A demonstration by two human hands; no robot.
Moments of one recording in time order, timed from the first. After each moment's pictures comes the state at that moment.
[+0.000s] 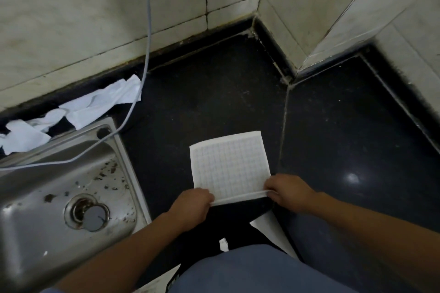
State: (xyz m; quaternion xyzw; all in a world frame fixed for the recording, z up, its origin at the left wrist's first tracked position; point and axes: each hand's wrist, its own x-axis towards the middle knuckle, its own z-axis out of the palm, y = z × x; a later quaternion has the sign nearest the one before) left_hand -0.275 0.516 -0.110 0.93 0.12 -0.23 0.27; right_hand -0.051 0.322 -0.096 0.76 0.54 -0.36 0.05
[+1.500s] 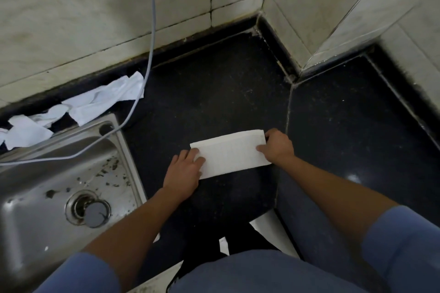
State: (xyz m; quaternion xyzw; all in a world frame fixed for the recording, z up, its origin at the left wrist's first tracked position) left_hand -0.252 0.564 -0.119 0.96 0.20 -0.16 0.13; right_hand -0.018 0.414 -0.112 0.93 0.18 -0.32 -0.10
